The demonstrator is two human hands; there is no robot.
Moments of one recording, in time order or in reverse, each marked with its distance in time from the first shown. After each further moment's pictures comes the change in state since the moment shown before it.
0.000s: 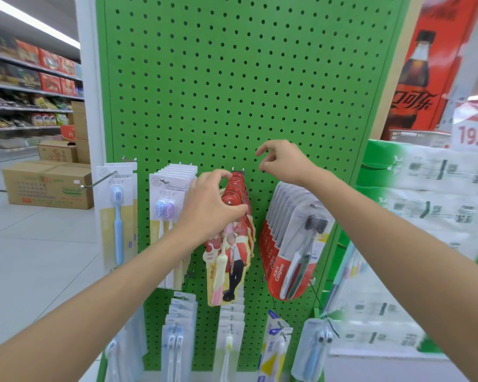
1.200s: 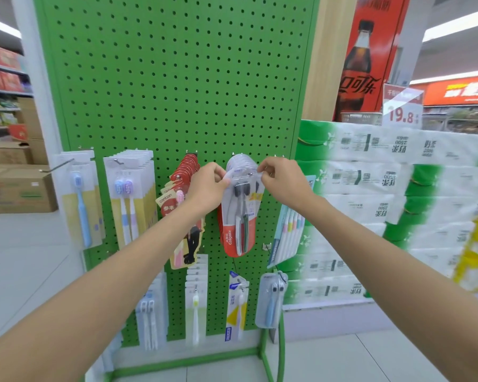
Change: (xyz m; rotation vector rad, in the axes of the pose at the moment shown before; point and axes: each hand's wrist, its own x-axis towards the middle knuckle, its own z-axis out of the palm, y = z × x) left_hand -0.019 0.073 0.049 -0.202 -0.110 -0.101; right_hand -0.142 0.051 -0.026 -0.097 0.267 0.034
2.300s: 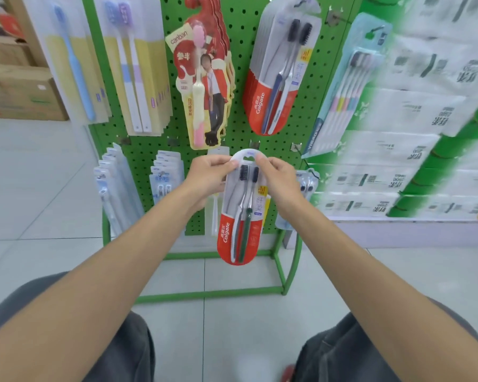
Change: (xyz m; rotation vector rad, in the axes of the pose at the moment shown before) left_hand -0.137 -0.163 0.066 -0.528 -0.202 -0.474; right_hand -0.182 0.005 0.174 0.796 -0.144 0.619
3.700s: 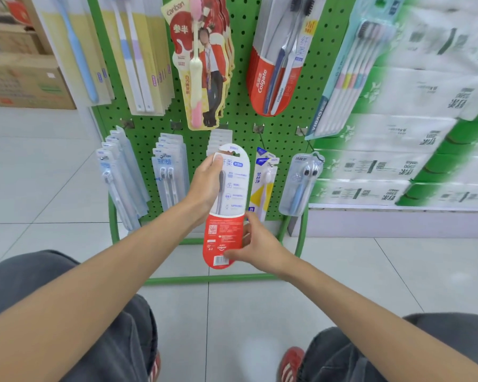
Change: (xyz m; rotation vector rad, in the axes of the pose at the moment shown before) left_hand -0.034 -0.036 0.013 -0.123 0.099 0.023; right_hand -0.093 0.089 0.009 -0.250 -0.540 0.084
